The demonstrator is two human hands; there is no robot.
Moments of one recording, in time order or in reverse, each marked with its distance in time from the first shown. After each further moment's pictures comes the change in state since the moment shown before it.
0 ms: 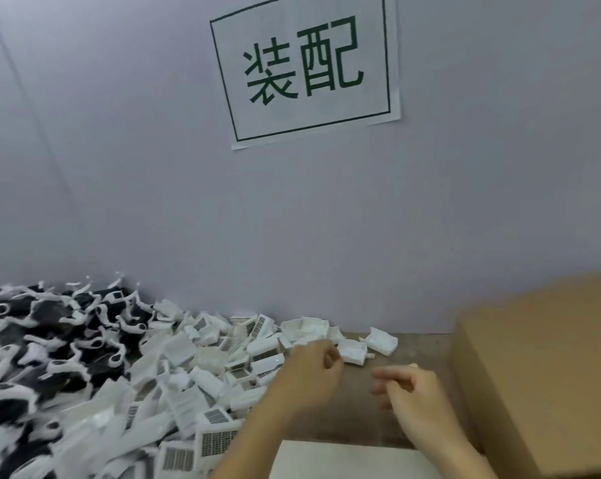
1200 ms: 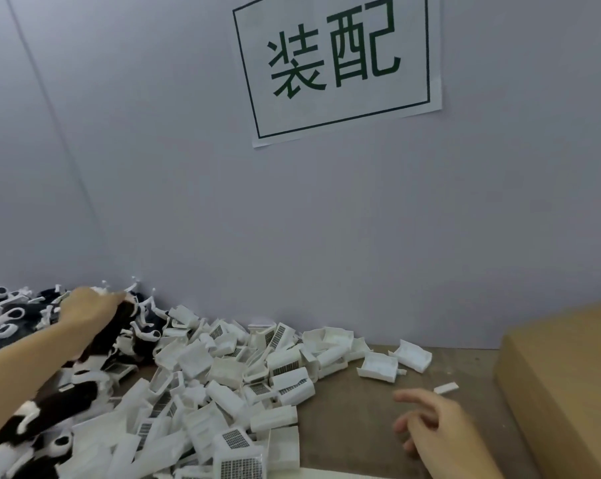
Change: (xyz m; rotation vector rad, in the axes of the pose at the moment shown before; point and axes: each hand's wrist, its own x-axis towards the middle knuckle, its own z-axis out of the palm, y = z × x) left_hand 0.033 -0.227 -0.262 0.102 0.782 -0.646; right_hand 0.008 0.009 0.029 -0.107 -0.052 0.031
